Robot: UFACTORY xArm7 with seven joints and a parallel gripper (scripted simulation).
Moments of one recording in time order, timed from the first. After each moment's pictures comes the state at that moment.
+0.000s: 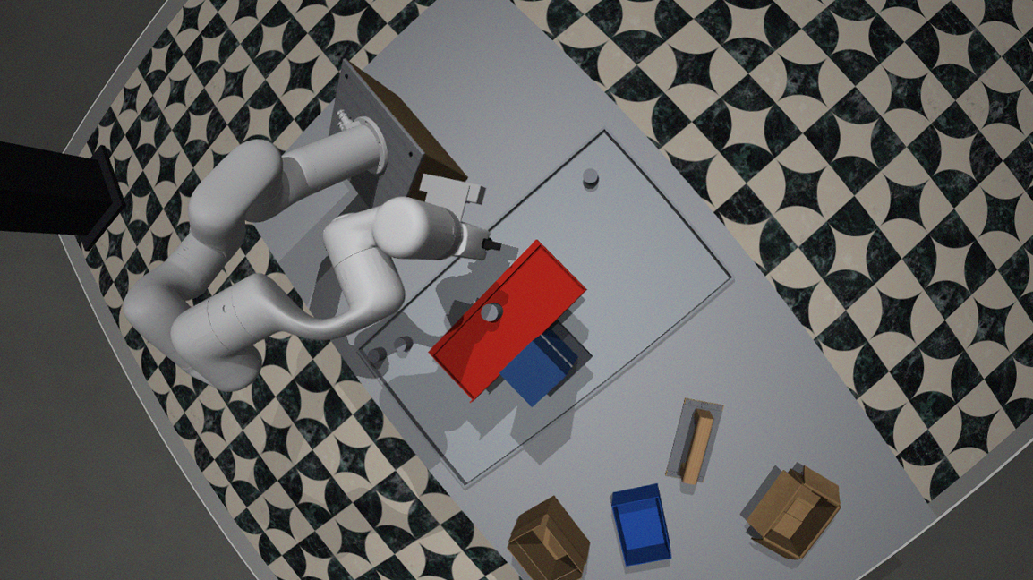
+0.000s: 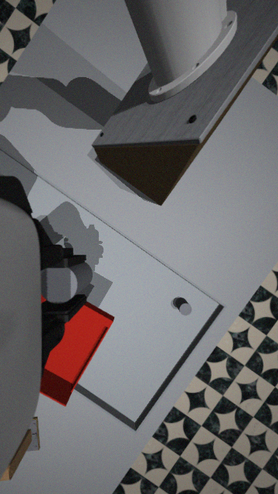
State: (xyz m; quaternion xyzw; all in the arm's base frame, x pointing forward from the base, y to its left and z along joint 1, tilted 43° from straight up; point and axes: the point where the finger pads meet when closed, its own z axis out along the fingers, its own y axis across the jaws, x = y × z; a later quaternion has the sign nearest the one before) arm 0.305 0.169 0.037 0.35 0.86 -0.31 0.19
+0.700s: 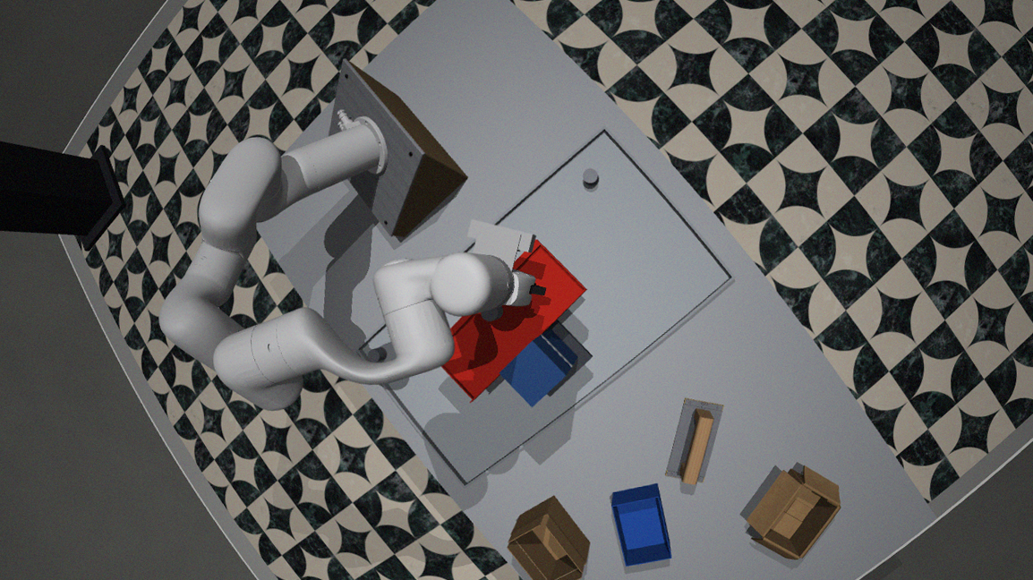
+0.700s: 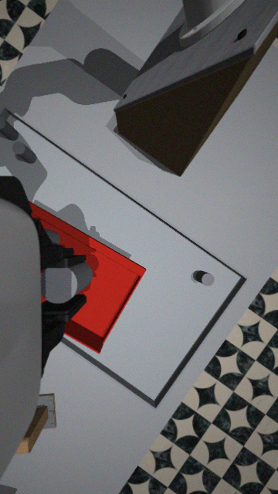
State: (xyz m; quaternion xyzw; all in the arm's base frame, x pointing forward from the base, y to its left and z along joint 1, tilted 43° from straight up) arm 0.401 0.186 0.026 0.36 0.86 -0.32 0.19
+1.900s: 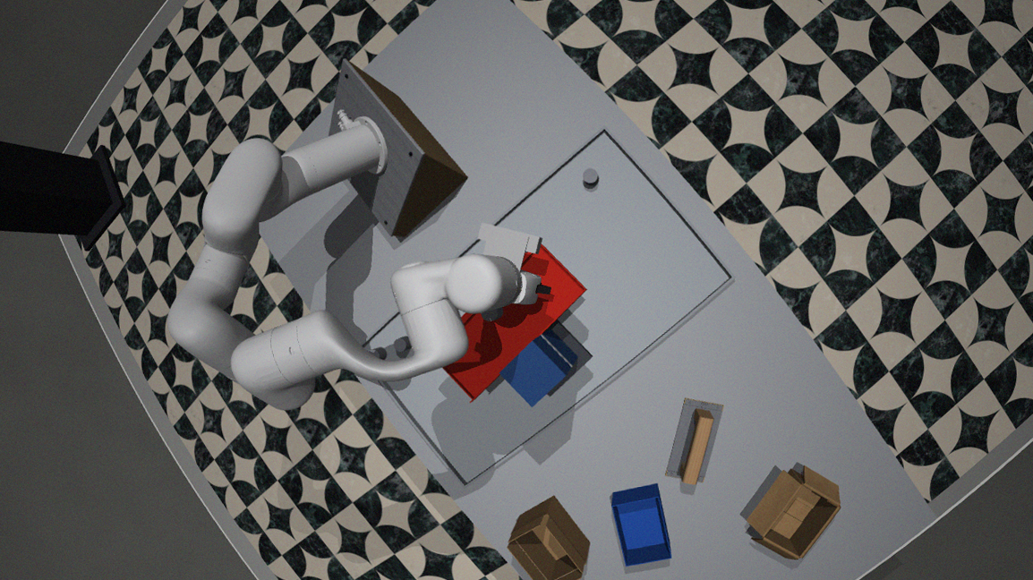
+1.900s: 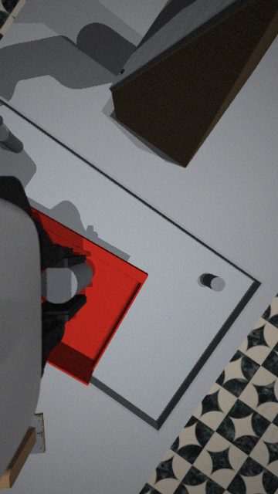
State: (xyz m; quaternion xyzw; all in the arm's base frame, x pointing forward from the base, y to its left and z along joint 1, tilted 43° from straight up) arm 0.406 0.155 -0.007 0.36 0.86 -0.32 0.19
